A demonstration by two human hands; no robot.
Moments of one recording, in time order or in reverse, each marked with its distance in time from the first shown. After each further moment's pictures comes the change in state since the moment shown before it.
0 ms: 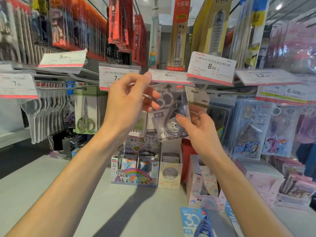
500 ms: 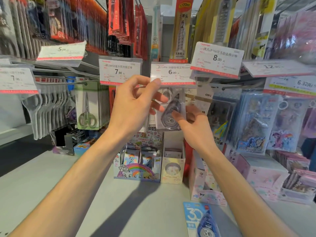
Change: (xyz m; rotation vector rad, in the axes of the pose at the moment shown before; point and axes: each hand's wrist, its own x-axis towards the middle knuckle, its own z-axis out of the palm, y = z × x) left_hand -0.007 -0.017 -0.001 0.105 -0.062 0.026; right_hand 0.016 0.026 0.015 -0.235 0.053 0.071
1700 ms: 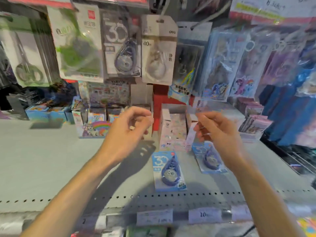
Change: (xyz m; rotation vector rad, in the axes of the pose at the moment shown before) left_hand -0.127 -0.109 0.051 0.106 -0.232 -0.334; right_hand -0.129 0.082 -0.132 0.186 0.066 0.286
